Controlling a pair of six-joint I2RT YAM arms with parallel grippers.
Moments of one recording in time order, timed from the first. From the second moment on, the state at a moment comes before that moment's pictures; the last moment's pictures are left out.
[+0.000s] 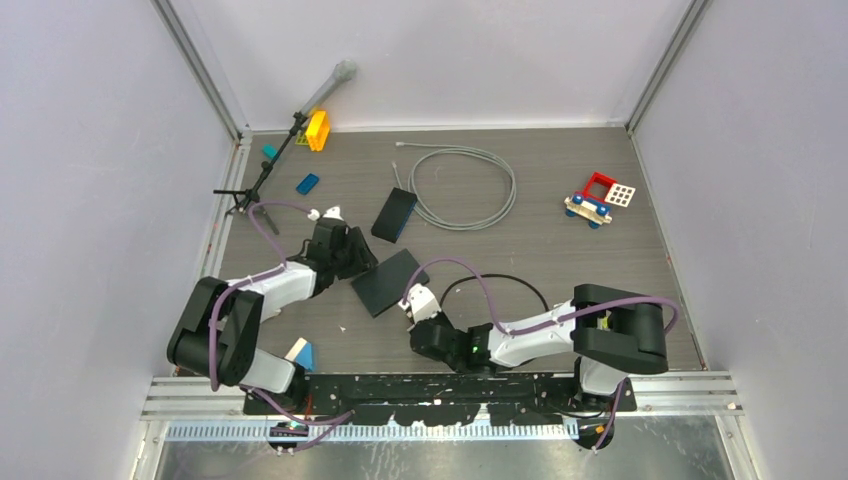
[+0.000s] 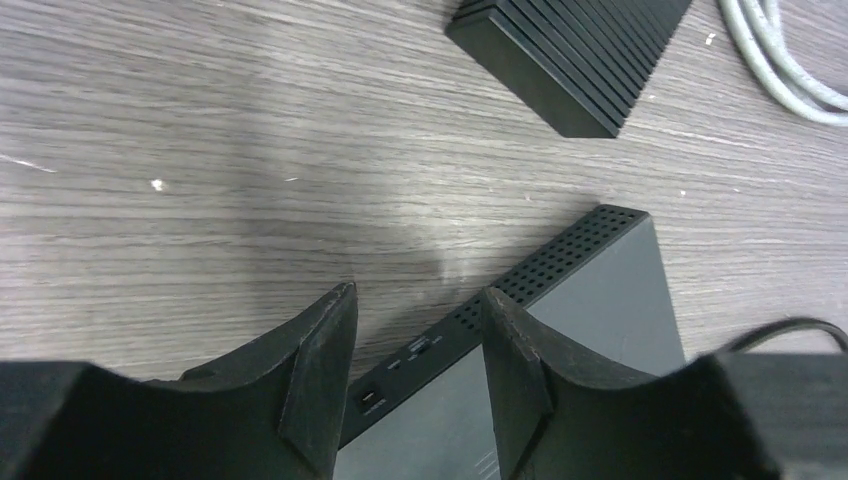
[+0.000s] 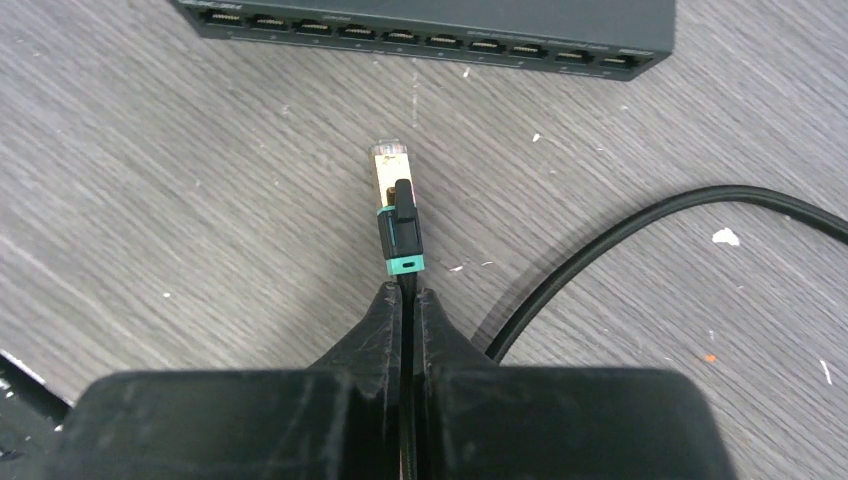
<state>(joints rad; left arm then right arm) -0.35 1.43 0.59 0.05 0.00 -0.63 1.38 1.64 0.67 0.17 0.62 0.43</state>
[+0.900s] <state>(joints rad) -0.35 0.50 0.45 0.01 0.49 -0.61 1.35 0.99 0.50 0.22 0.23 0.03</state>
